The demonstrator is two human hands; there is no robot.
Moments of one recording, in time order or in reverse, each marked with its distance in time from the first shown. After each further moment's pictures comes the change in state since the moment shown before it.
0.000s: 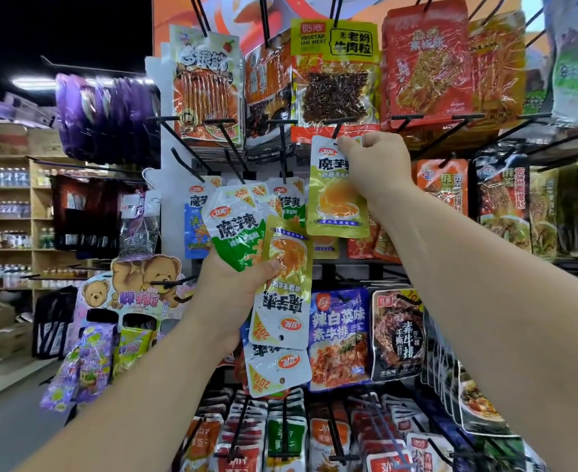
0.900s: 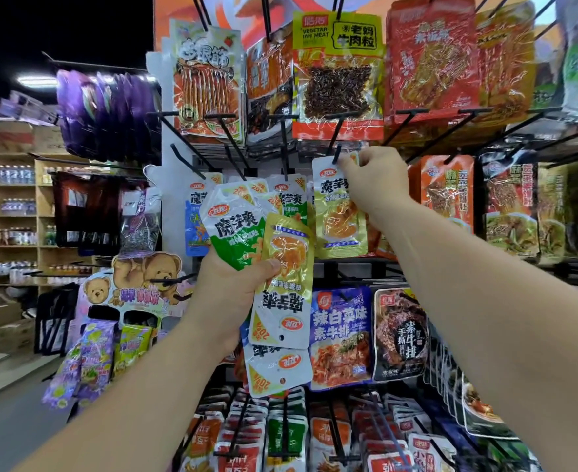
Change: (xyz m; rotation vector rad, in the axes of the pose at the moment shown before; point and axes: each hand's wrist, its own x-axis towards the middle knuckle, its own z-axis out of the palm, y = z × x) left_hand -0.001 -0.004 0.000 -0.004 -0.012 0.027; right_hand -0.003 0.023 0.003 -0.232 -0.028 -0.020
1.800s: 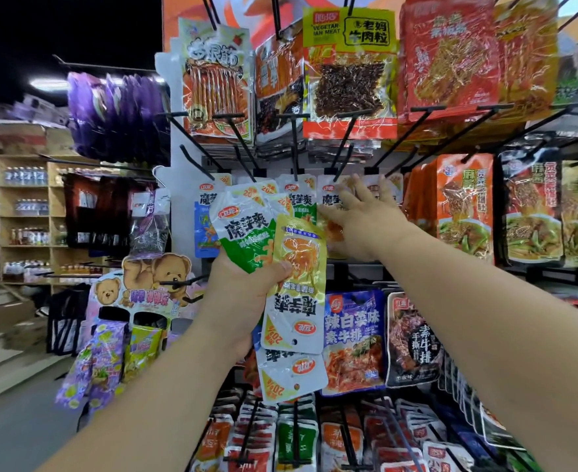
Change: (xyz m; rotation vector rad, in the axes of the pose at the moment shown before) left_hand 0.000 0.003 0.003 -0.029 0.039 -0.041; right_hand -0.008 0.040 0.033 -1.233 -0.537 -0.492
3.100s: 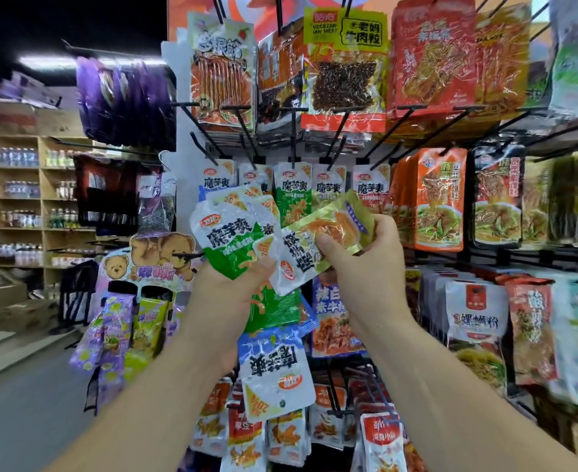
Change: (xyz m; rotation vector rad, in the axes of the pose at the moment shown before) left_hand -0.062 0.012 -0.013 0.024 0.115 -0.035; right_hand -0.156 -0.079 -0.042 1.951 0.492 0.478
